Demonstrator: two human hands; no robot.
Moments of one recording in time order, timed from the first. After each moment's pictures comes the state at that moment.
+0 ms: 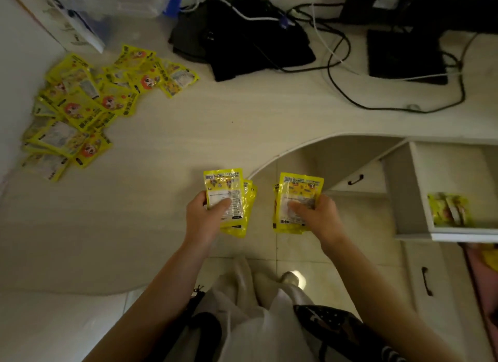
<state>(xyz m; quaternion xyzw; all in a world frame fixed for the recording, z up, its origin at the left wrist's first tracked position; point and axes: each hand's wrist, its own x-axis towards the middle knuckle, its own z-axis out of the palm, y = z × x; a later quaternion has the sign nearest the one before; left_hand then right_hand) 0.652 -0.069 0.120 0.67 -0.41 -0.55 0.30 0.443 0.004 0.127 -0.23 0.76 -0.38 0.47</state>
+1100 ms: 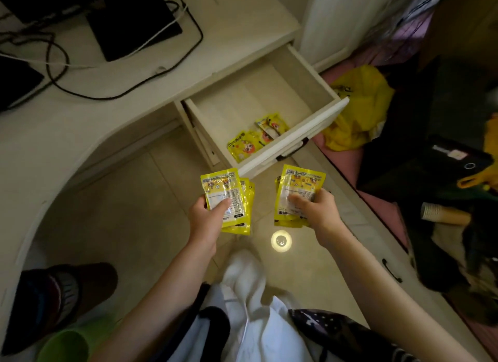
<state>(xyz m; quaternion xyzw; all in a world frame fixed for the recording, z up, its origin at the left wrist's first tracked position) 0.277 0.170 0.090 0.55 -0.53 -0.64 0.08 0.149 0.337 0.108 0.10 0.76 -0.53 0.35</state>
